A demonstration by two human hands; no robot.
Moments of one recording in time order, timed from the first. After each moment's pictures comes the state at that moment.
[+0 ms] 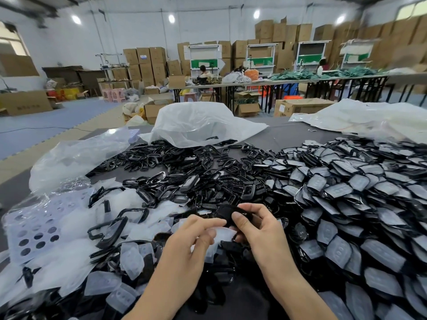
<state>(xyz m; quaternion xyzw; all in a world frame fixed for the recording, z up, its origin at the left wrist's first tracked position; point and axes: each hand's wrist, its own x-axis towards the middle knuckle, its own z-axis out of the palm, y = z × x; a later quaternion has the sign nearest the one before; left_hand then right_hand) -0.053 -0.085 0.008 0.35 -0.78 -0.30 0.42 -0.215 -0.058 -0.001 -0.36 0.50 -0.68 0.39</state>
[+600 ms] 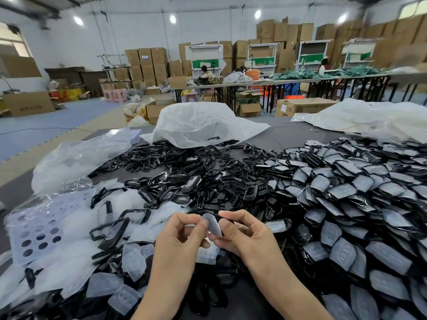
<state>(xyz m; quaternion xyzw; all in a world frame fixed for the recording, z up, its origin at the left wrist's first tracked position) -0.058 -0.092 0.005 0.40 -0.58 -0.47 0.53 -0.198 -0.052 0.007 -0.37 0.39 -0.66 0.53</state>
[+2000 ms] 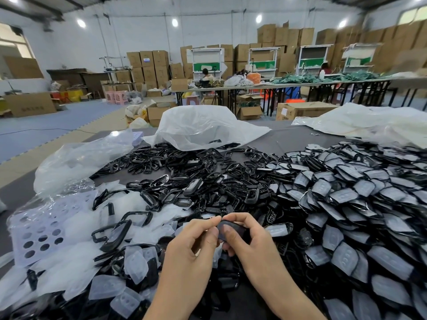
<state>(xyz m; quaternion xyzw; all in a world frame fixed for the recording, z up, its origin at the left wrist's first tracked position) -0.061 -0.080 0.009 0.37 -0.70 -0.36 0.49 -0.199 -0.054 0.000 -0.49 0.48 -0.62 0.38</state>
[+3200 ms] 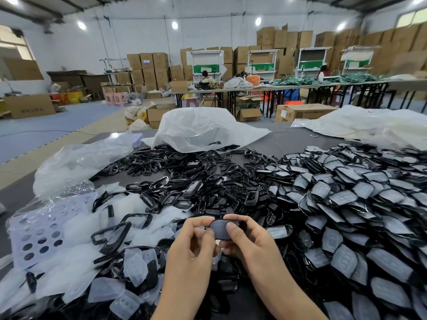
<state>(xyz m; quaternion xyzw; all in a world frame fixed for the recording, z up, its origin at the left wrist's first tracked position) -0.069 -0.078 0.008 0.39 -0.63 -0.42 0.53 -0.197 -0.057 0.002 -0.39 0.43 -0.67 0.47</state>
